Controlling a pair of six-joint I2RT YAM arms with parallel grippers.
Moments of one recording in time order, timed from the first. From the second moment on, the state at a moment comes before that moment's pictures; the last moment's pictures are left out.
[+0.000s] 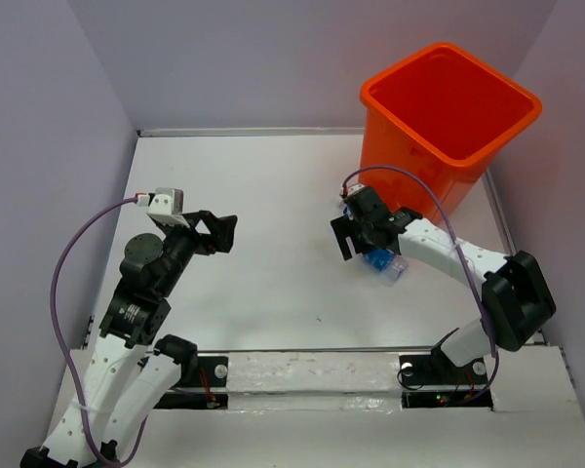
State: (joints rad) left arm -0.37 0.55 0.73 -0.26 -0.02 -0.33; right arm 0.64 1.49 1.07 -0.57 0.23 0.19
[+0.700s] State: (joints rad) left arm -0.37 0.56 0.73 -0.26 0.00 -0.33; right arm 0.64 1.71 1.10 -0.57 0.28 0.17
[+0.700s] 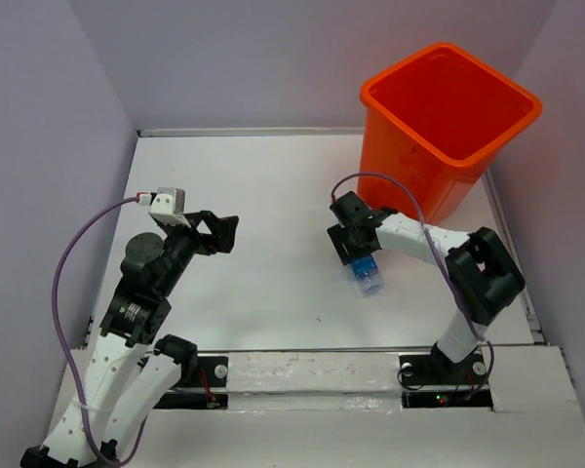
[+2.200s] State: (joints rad) left arm -0.36 0.52 0.73 -0.24 0.04 -0.33; right arm 0.46 1.50 1.89 -0.33 0.49 -0.18
